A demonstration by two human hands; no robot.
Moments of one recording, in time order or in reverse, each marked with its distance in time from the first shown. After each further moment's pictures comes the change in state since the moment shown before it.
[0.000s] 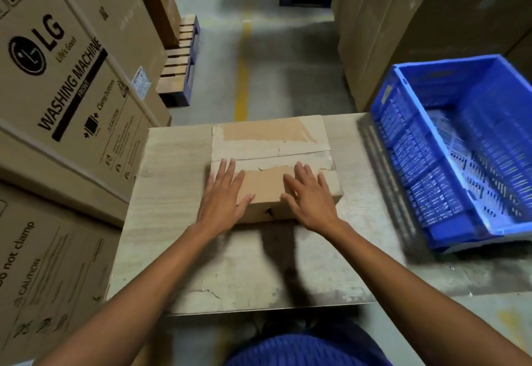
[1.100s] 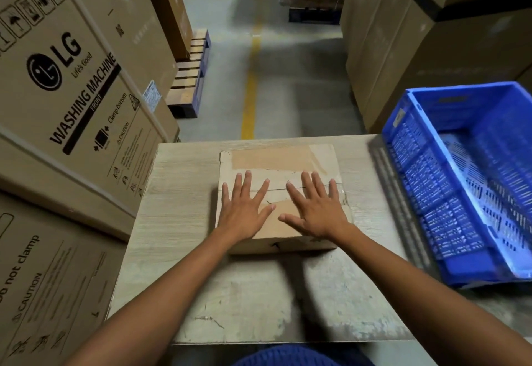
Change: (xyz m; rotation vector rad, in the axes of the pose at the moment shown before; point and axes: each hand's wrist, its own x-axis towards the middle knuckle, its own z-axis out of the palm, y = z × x) left_hand 0.046 0.016 0.003 0.038 -0.176 -0.066; right_hand 0.050 0.010 -0.006 -0.307 -0.217 -0.061
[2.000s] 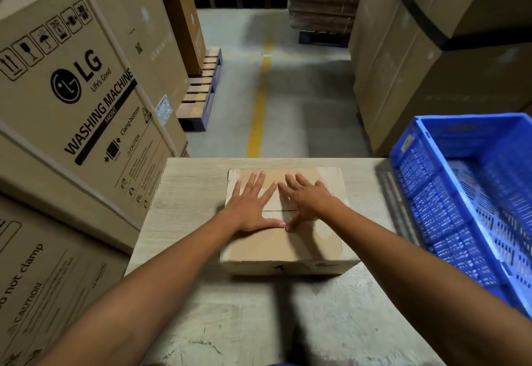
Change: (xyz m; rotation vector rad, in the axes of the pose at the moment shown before) left_hand 0.060 -0.027 -0.028 0.033 -0.151 0.162; right_hand 0.082 -0.009 -0.066 -0.139 -0.278 -0.145
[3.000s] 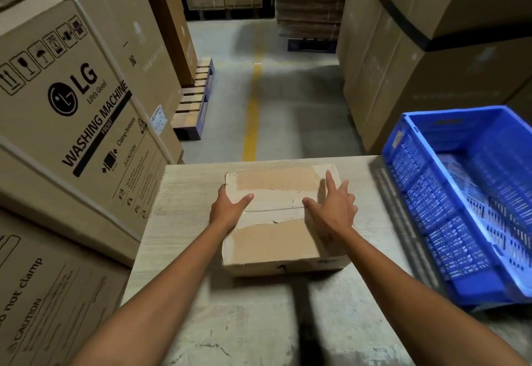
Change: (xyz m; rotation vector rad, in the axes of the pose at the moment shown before) left_hand -0.031 -0.022 0.012 -1.051 0.349 -0.572; right_hand -0.039 0.002 0.058 0.768 0.537 0.642
